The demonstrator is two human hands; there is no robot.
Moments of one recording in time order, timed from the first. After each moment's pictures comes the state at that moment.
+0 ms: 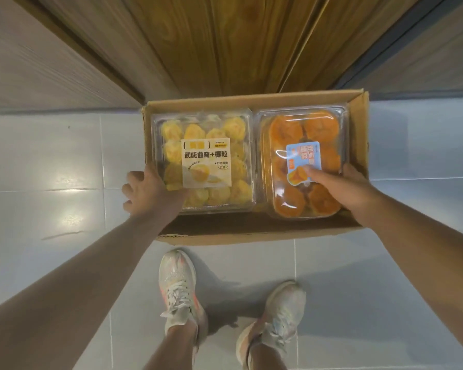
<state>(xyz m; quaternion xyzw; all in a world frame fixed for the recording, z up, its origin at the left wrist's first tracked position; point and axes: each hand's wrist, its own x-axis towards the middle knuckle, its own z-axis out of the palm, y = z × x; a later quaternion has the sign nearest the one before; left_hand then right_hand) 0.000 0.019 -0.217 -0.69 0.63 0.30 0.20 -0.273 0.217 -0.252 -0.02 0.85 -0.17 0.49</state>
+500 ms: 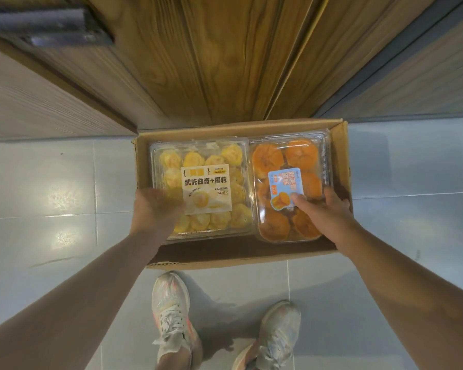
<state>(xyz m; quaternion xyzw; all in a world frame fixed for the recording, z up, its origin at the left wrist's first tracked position) -0.015 0.008 -0.221 -0.71 0.52 0.47 0.06 -0.262 0.217 -0.247 -0.02 0.87 -0.15 0.46</state>
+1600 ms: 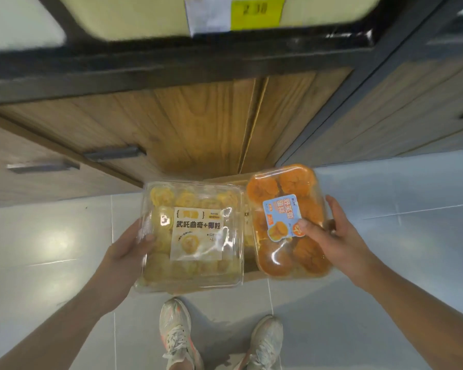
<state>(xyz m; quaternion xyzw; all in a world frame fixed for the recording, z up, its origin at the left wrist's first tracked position) -0.001 0.000 -0.009 -0.51 0.52 0.69 -0.02 -0.292 0.231 0.010 -0.05 0.80 -0.39 0.45</state>
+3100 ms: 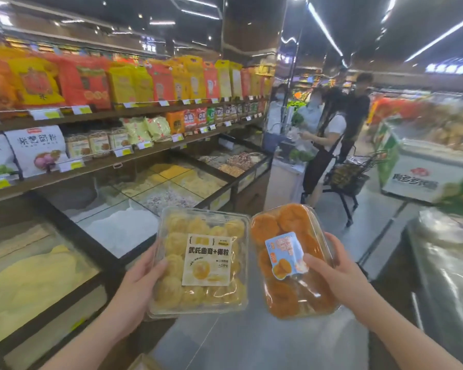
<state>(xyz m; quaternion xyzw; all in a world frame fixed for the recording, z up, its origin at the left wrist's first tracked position) -0.070 0.246 0.651 -0.02 0.62 0.78 0.05 -0.034 0.629 0.702 0.11 0.79 -0.60 -0.03</state>
